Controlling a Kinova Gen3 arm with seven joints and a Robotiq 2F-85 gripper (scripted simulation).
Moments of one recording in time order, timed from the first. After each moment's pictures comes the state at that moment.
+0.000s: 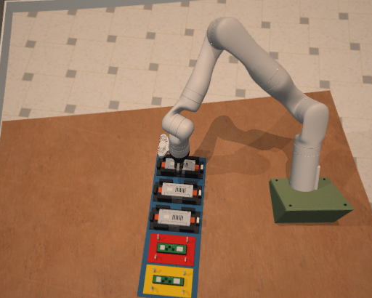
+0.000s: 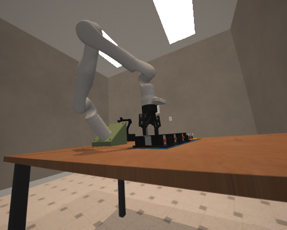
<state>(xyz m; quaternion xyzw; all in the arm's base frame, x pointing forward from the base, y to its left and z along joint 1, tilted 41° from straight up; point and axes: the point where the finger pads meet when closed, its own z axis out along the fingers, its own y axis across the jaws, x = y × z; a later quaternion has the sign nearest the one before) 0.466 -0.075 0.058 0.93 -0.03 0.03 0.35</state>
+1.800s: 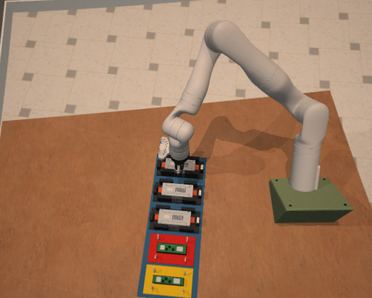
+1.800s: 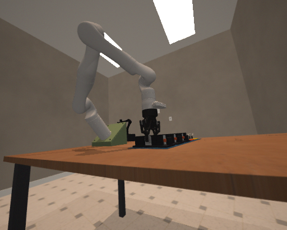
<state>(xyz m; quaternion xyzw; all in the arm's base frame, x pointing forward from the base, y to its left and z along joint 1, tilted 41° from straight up) 0.466 -0.089 0.043 0.93 -0.03 0.03 0.35</state>
